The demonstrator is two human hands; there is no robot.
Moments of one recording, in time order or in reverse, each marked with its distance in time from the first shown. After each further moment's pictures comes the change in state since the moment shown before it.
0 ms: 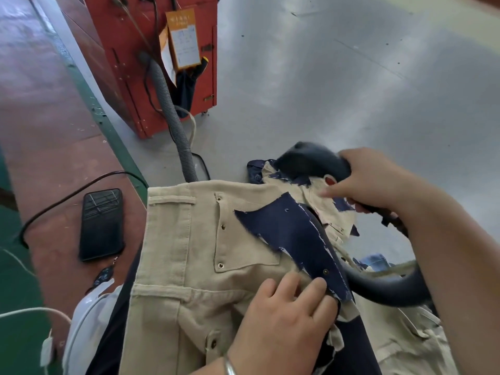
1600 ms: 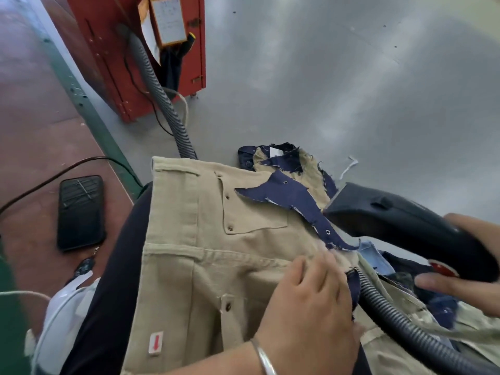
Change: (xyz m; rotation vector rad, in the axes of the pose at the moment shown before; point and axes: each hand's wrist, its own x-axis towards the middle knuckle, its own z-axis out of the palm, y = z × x) left_hand 0.029 0.032 0.014 0.193 -0.452 0.077; right_hand -0.147 0.133 -0.023 -0.260 0.137 0.068
